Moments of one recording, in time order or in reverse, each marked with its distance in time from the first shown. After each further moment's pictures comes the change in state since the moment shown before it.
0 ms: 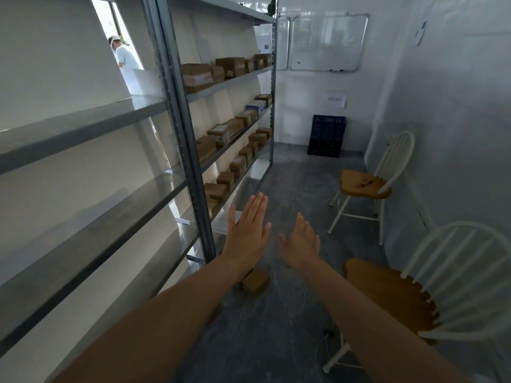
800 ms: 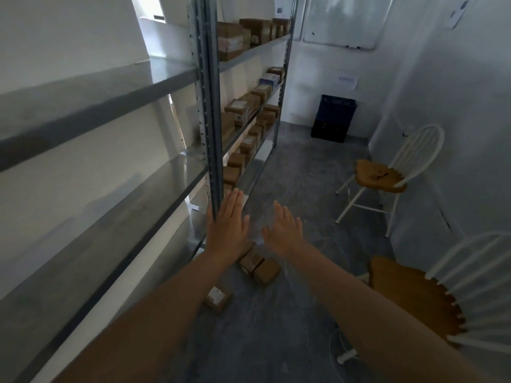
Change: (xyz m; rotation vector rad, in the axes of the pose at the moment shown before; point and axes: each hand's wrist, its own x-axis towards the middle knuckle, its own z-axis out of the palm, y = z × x) left_hand 0.031 -0.240 0.002 -0.066 -0.018 -0.166; right_hand 0.083 -0.162 0.149 -0.186 -0.146 -0.133
